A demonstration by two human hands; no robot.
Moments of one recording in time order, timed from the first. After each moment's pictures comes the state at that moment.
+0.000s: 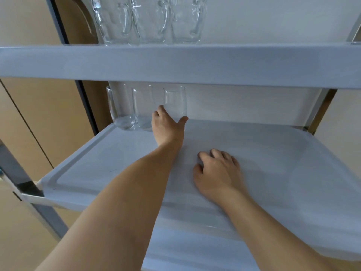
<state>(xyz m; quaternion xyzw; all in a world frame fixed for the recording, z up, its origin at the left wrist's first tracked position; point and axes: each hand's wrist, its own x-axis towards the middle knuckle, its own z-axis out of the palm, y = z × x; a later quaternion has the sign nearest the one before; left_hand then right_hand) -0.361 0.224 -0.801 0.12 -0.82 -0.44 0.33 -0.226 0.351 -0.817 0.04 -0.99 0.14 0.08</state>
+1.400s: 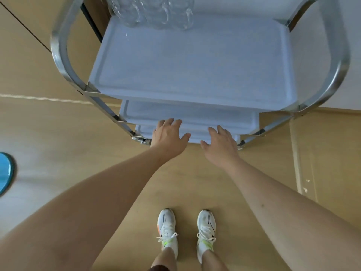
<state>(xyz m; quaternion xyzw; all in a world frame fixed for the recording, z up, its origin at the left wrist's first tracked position) -0.004 0.204 -0.527 -0.02 -0.96 -0.21 -0.17 0.018 0.385 -0.543 -0.05 -0.96 0.16 -0.23</state>
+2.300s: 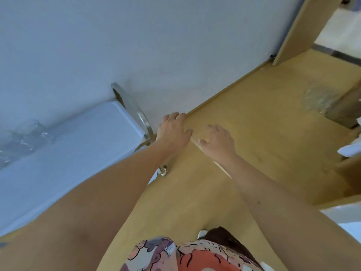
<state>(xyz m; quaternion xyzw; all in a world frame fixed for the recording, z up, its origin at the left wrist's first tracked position) 0.102 0.550 -0.290 -0.44 -0.87 -0.19 -0.10 0.240 0.648 -0.313 -0.41 -0.89 0.21 0.01</state>
